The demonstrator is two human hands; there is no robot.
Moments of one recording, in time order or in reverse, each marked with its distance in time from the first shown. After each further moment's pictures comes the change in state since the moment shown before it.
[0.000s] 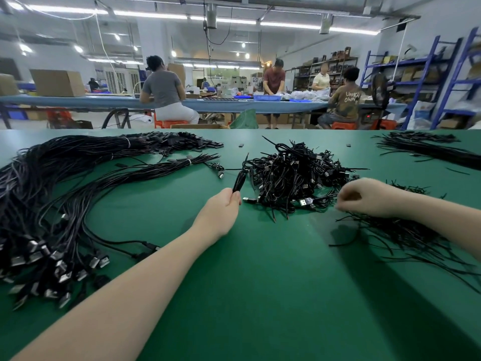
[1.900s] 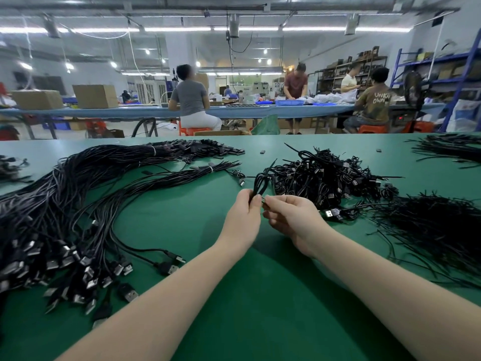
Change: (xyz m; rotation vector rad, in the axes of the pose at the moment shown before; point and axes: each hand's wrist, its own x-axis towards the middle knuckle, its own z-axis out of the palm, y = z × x) left_hand -0.011 0.021 0.006 -0.228 0.168 0.010; right_hand 0.036 -0.155 0.086 1.611 0.064 0.069
